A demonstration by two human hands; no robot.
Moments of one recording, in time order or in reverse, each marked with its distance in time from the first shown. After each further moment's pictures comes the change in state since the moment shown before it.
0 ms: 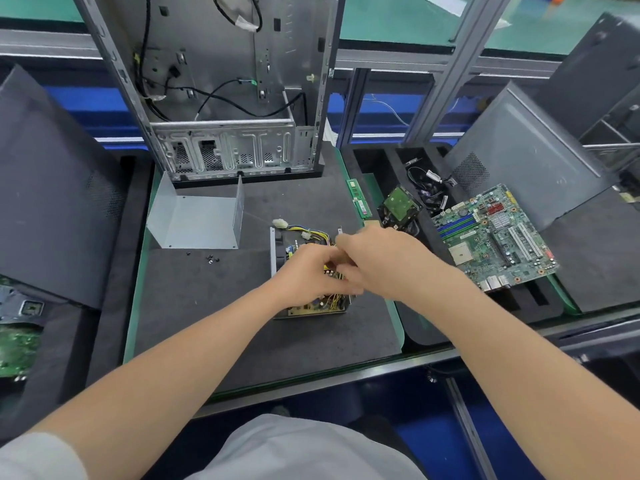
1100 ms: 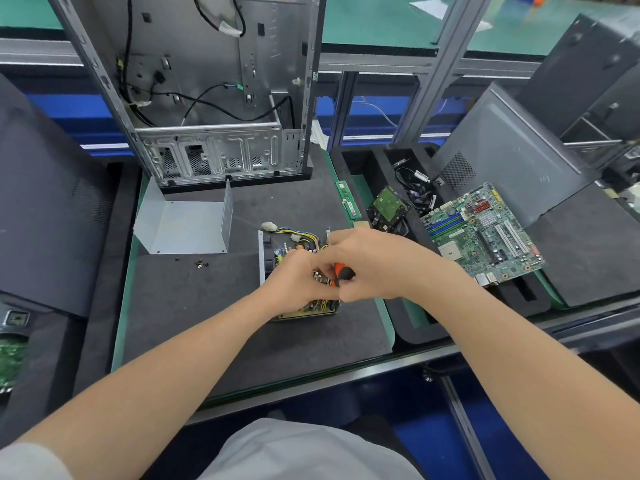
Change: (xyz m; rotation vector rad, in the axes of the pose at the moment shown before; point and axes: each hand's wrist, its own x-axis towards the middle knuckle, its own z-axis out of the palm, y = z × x) left_hand -0.003 -0.002 0.006 0.061 0.037 0.016; right_hand -0.005 0.020 -0.003 0.191 -0.044 -0.303
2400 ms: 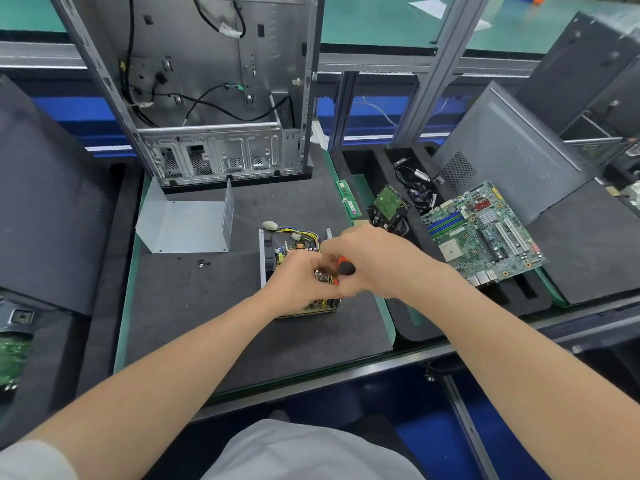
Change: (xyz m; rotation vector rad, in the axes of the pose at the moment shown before) left_hand -0.004 -0.004 0.009 -0.070 0.047 0.004; right_hand -0.002 -0.008 0.001 0.025 -0.027 0.227
